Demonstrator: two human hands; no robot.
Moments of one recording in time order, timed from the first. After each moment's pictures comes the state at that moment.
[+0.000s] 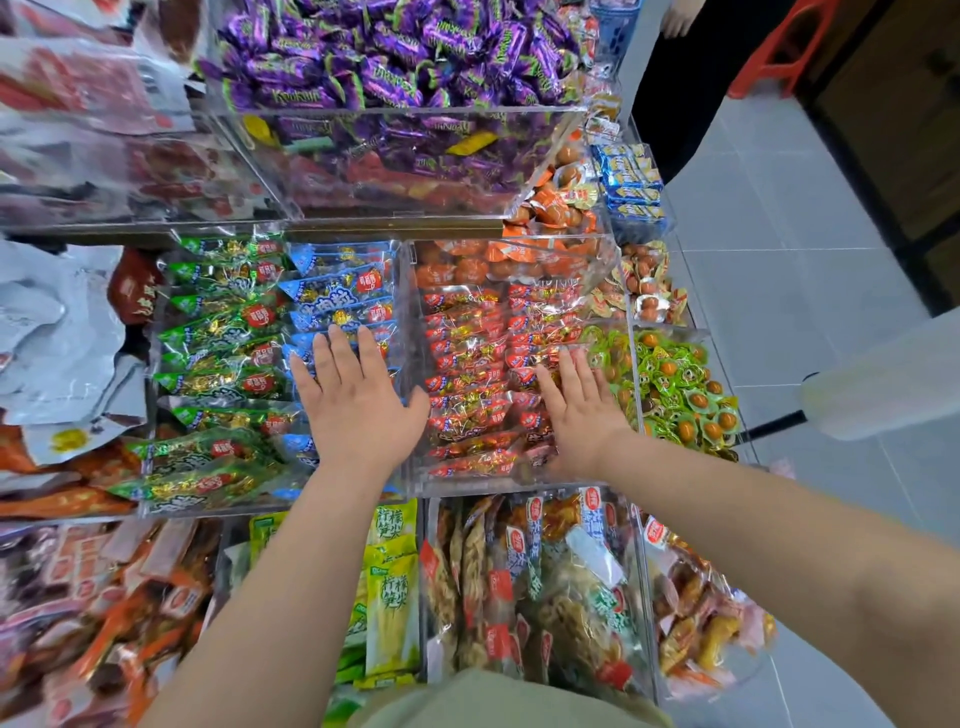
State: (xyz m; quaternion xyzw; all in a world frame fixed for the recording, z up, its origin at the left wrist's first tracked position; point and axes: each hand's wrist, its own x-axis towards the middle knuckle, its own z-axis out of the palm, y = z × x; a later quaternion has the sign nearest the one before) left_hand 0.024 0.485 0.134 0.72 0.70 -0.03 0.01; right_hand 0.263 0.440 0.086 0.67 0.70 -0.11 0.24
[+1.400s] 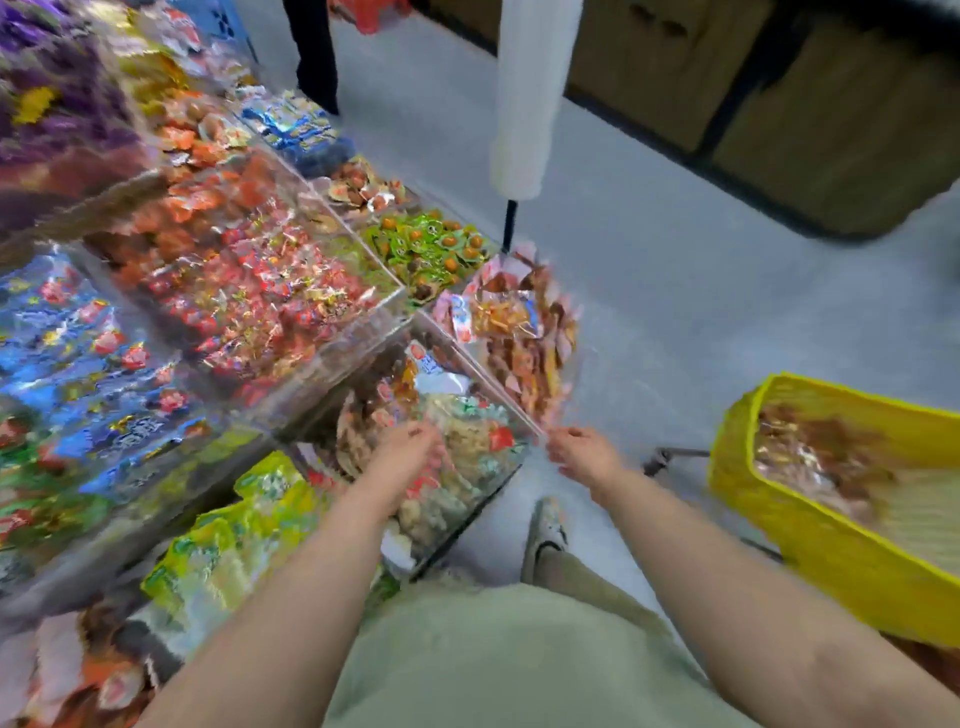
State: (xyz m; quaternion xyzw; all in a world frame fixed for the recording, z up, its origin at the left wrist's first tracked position) left_hand 0.081 0.280 0.066 0.62 0.46 -0.09 0.62; right_hand 0.203 0.090 0.061 0.79 -0.06 -0.41 -0.45
